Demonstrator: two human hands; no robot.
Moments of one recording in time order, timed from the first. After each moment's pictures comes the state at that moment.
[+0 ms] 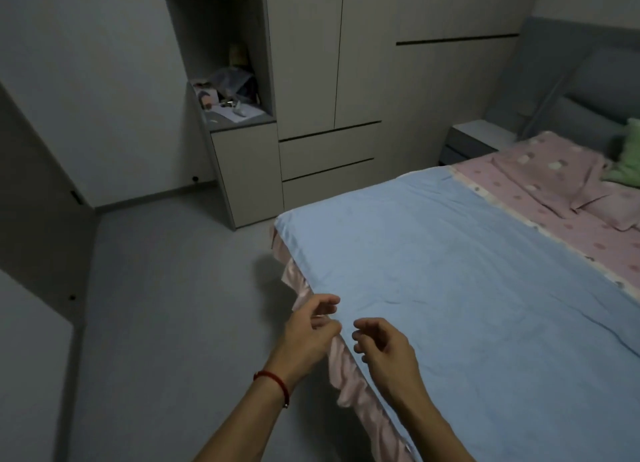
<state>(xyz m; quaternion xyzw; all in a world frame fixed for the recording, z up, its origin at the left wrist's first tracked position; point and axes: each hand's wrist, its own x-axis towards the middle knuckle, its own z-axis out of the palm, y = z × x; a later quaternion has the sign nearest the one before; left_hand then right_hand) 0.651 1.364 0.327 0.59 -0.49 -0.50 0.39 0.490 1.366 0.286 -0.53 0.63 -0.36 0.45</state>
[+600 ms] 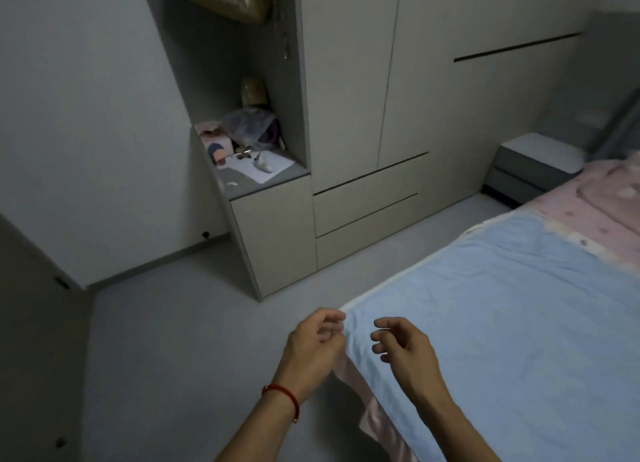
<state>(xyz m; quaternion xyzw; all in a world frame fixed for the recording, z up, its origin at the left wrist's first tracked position) 0.942 0.898 0.318 0.64 -0.52 -0.45 0.34 0.766 0.897 0.289 -0.47 0.64 -0.40 0.45</state>
